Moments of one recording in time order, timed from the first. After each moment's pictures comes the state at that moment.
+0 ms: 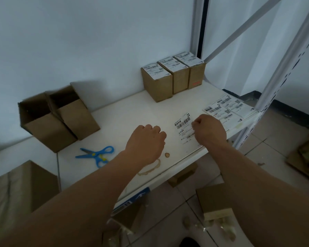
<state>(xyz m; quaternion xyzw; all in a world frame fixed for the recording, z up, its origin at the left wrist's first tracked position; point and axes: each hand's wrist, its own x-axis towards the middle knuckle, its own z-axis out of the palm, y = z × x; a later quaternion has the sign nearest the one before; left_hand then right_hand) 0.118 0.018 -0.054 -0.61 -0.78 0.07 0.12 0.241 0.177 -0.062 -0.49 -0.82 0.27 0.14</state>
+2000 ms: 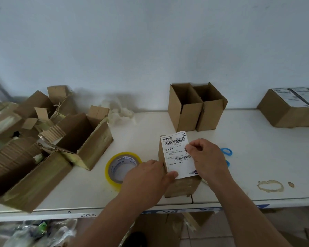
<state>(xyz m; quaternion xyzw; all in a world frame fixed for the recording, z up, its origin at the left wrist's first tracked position) 0.079 -0.342 -0.005 -0.26 -0.95 -0.11 -0.11 0.093 -0.166 -0.019 -0.25 -0.86 0.44 0.10</state>
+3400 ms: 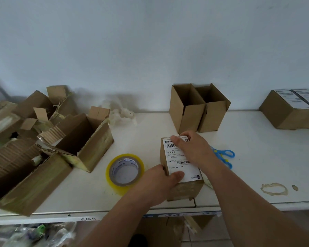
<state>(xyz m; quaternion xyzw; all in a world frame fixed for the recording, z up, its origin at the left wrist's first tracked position) 0.069 -0.329 -0.016 -0.10 -0.86 -0.39 -0.31 0.043 -0.169 -0.020 -0.22 -0.88 0.43 0.00</state>
